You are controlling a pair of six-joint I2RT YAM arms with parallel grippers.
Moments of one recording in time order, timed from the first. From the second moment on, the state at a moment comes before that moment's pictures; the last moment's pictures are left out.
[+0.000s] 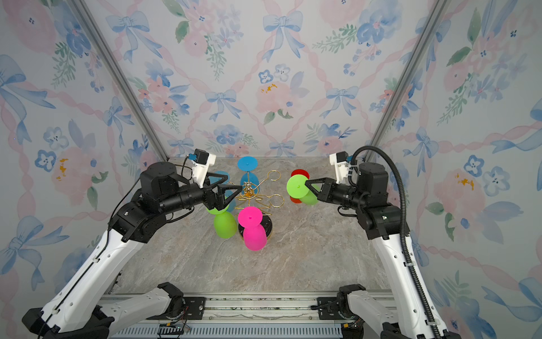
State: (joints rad) left arm -0.57 1.08 1.37 -0.55 0.39 -0.24; right arm 0.16 0.99 1.31 -0.67 -0.67 0.51
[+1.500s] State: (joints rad) left arm -0.93 1.35 1.45 -0.12 0.65 -0.45; right arm 0.24 0.71 1.24 -0.54 -0.73 0.29
